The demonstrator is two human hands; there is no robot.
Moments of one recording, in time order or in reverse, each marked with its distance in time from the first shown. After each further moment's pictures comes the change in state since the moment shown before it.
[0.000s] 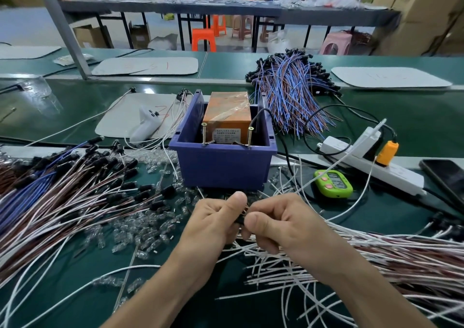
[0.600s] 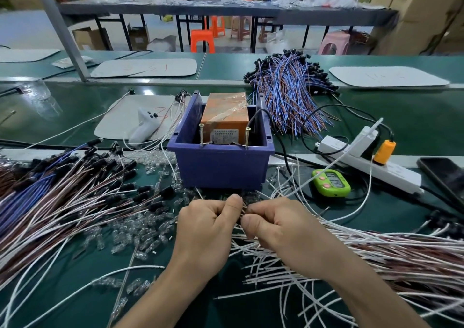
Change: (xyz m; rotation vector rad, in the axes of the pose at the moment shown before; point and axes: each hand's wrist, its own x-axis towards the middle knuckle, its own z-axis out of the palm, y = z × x) left_hand -0.002 -0.005 -0.001 0.618 0.347 0.095; right_hand -0.003 -0.006 0.001 -0.412 0.059 0.088
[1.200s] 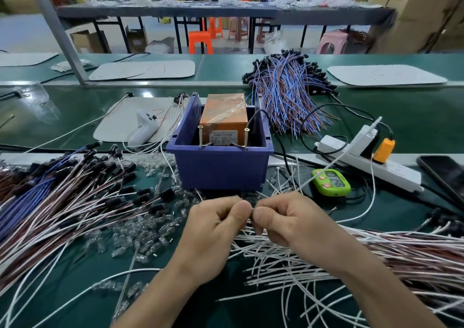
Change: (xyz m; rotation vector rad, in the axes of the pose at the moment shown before) left_hand 0.007 -0.002 -0.003 -0.166 -0.249 0.262; right_hand 0.003 0.010 -0.009 0.200 -0.013 0.034
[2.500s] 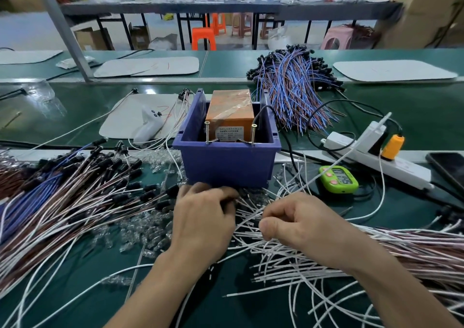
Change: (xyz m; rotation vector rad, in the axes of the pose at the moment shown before) left_hand 0.011 -0.014 -0.006 0.809 0.203 -0.117; right_hand -0.004 -0.003 -0.005 -0.202 -0.070 0.048
